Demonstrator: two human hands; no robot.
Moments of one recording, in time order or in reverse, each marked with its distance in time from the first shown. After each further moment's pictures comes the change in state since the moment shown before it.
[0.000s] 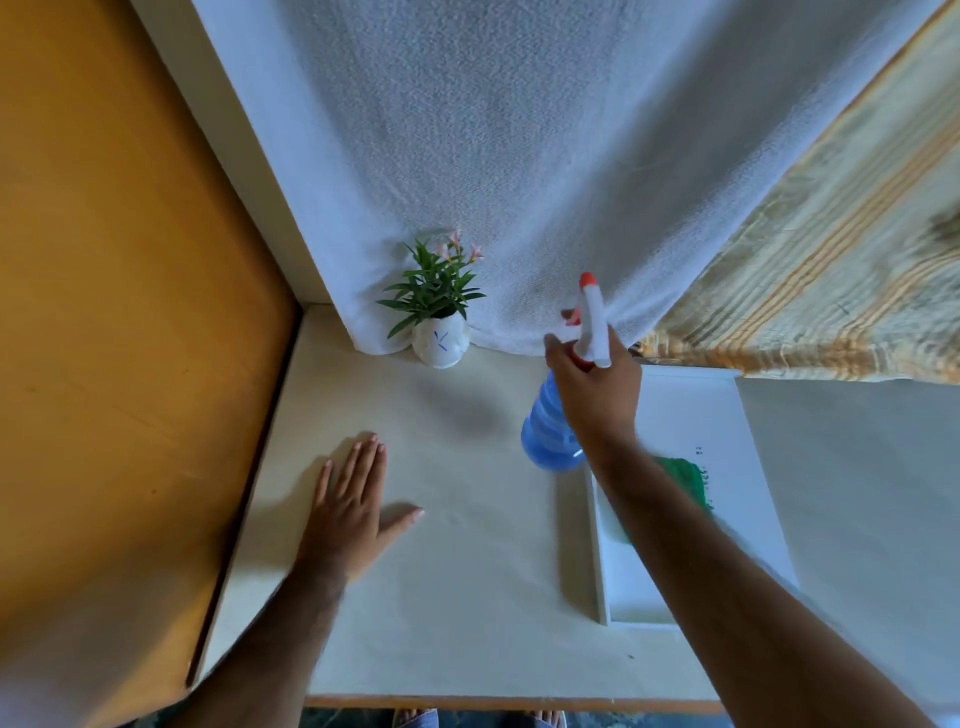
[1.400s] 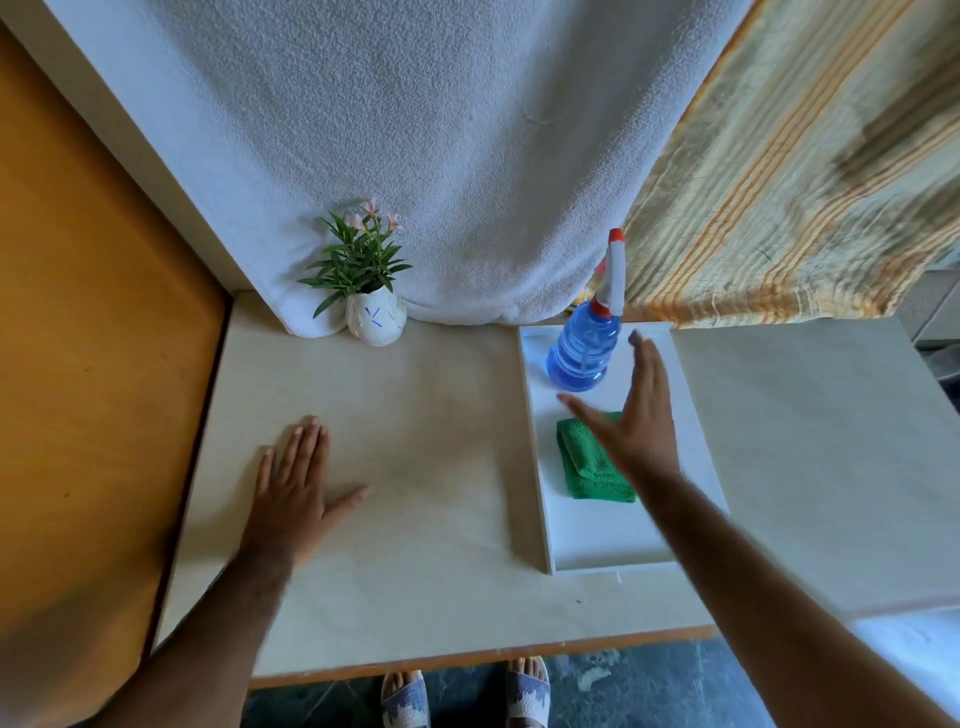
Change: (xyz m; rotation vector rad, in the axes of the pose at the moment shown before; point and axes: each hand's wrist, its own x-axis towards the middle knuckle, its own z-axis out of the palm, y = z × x) left_hand 0.001 0.003 -0.001 0.027 -0.062 -0.004; right_hand -0.023 0.114 -0.124 -0.461 -0.079 -0.136
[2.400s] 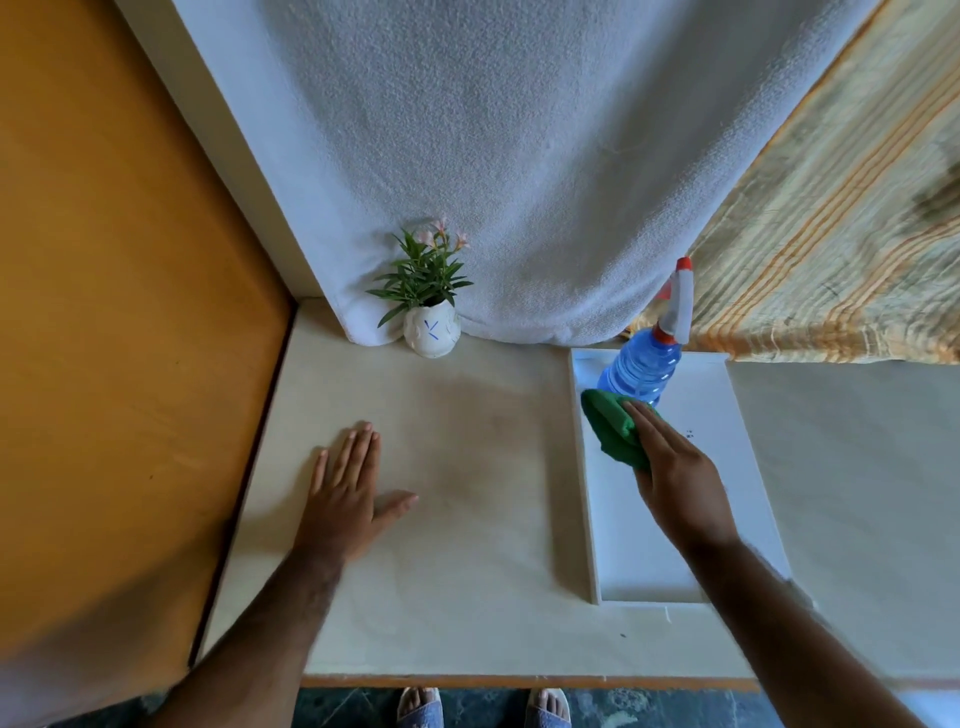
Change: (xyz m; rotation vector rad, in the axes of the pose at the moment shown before) left_hand 0.000 0.007 -0.005 -0.009 0.002 -0.013; right_hand -0.029 -0.025 -0.011 -0.268 -0.169 -0.296
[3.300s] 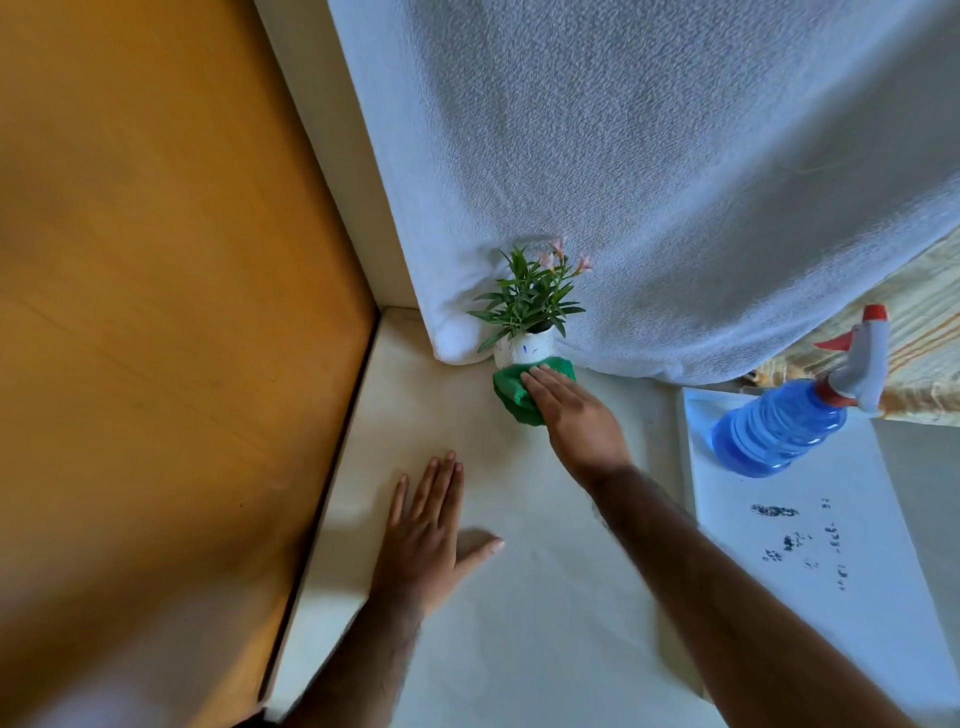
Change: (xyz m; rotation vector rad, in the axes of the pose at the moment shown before) left_hand 0.001 -0.012 0.013 -0.041 0.018 0.007; right_hand 0.142 -0.136 0.147 0.058 -0.030 -0.395
